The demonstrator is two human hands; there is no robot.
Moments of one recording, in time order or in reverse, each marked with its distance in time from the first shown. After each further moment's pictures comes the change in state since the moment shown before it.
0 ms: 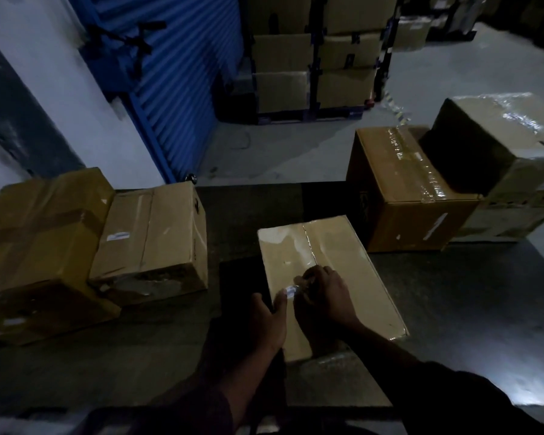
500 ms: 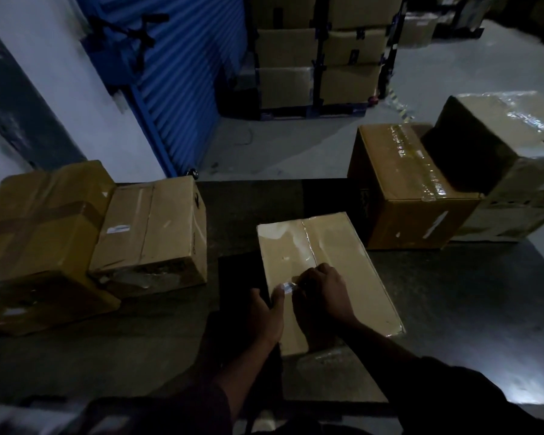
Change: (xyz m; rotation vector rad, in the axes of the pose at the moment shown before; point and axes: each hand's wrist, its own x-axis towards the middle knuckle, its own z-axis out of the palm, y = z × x) left_hand -0.002 0.001 -0.001 0.015 -0.023 -0.013; right_hand -0.001 0.004 0.002 -0.024 -0.015 -0.013
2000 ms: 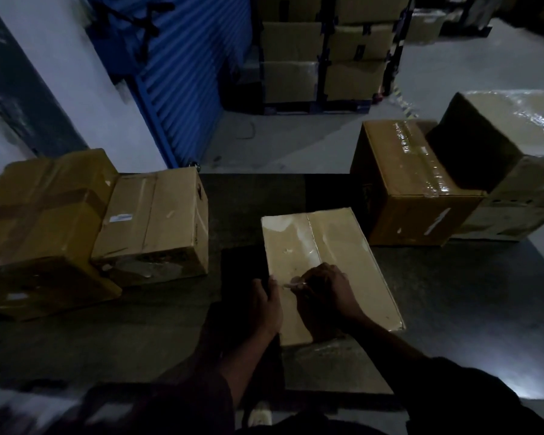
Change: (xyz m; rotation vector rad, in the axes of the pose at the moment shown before) left_hand 0.005 -0.006 0.002 0.028 0.021 0.036; right_hand -0.008 0.005 -0.008 0.127 -0.072 -0.063
